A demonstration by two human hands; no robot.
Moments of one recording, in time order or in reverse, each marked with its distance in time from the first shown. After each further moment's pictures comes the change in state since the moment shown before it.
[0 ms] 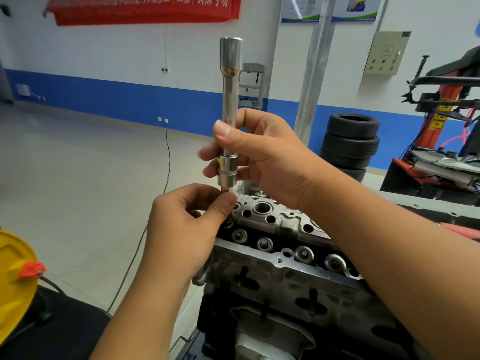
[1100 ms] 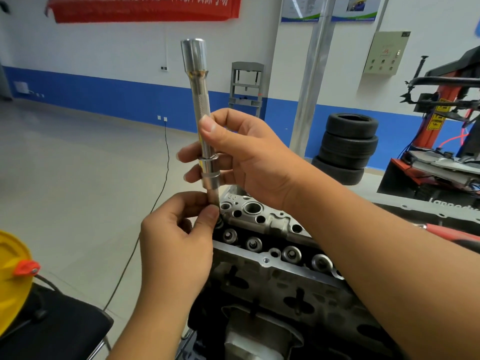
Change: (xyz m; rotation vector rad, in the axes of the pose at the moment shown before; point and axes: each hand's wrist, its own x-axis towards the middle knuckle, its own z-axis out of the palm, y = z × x) left_hand -0.018 -0.013 0.012 0.127 0.203 0.073; right_hand 0.004 0.001 0.004 0.032 -0.081 0.024
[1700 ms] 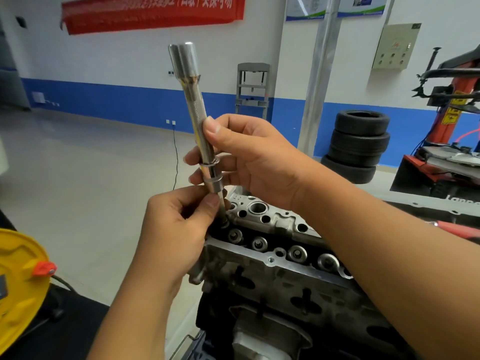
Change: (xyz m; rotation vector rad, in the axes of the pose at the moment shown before) left_hand 0.020 0.015 -0.015 -0.108 -0.237 -0.094; right_hand -0.004 -0.005 -0.001 0.036 -0.038 0.007
